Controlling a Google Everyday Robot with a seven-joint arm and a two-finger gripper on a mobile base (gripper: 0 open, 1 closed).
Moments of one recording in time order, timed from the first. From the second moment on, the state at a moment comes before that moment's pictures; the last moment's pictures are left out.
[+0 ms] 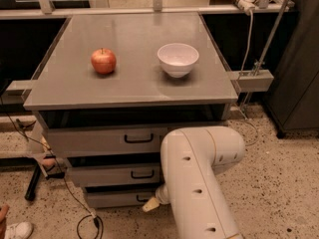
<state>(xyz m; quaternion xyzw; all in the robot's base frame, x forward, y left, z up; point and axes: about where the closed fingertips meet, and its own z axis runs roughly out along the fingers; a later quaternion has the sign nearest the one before) 0.586 0.008 0.183 -0.37 0.90 0.11 0.21</state>
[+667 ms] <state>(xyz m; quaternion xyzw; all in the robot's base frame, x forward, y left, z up) 0.573 0.006 0.172 -0.37 0.90 0.11 0.19</state>
